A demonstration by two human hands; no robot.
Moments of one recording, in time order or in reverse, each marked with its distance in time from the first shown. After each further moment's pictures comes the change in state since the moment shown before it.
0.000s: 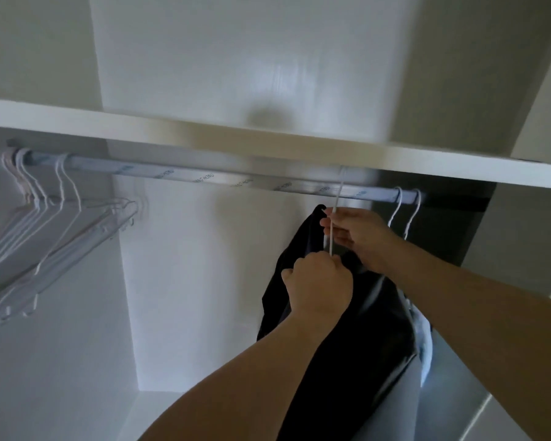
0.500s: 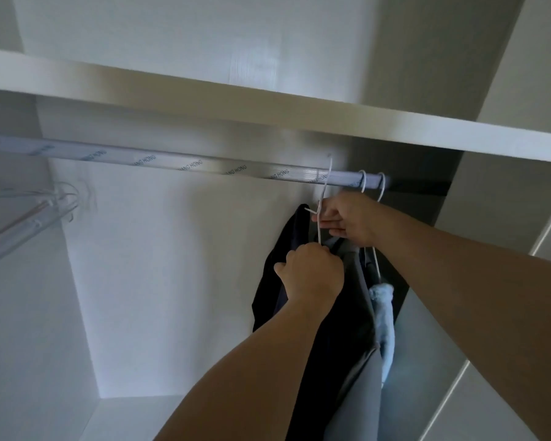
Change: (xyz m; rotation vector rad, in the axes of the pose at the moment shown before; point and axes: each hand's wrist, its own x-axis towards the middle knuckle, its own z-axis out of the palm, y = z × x) left_hand 0.025 0.027 0.072 -0.011 -0.078 -0.067; right_hand 0.044 0.006 -0.053 -0.179 0.069 0.206
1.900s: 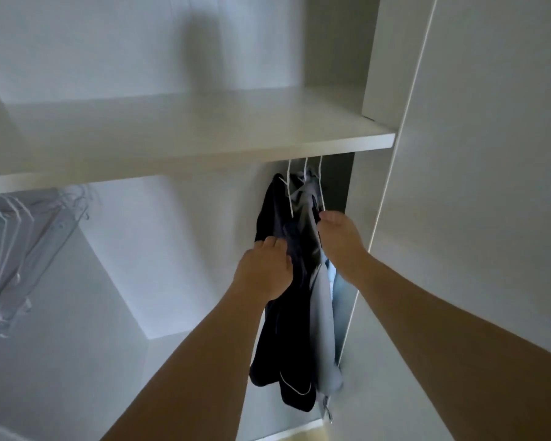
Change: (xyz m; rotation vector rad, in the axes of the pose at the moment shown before) left_hand -0.103 -0.003 -0.093 0.522 -0.350 0.409; right_hand -0.198 0.031 -0.029 0.048 0.219 0.009
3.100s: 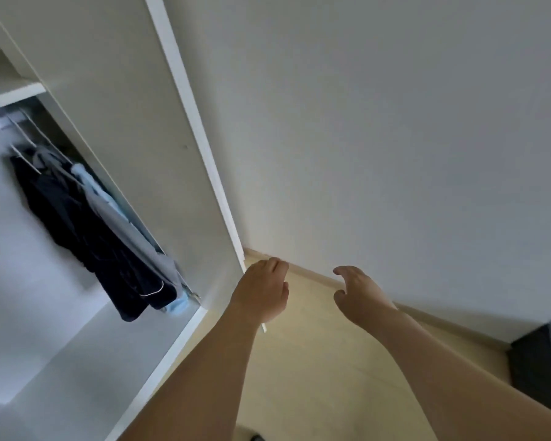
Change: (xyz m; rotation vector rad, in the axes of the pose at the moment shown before) left_hand -0.491 0.292 0.030 -0.078 -0.232 0.968; right_hand -0.670 0.196 -0.224 -0.590 0.378 0.523
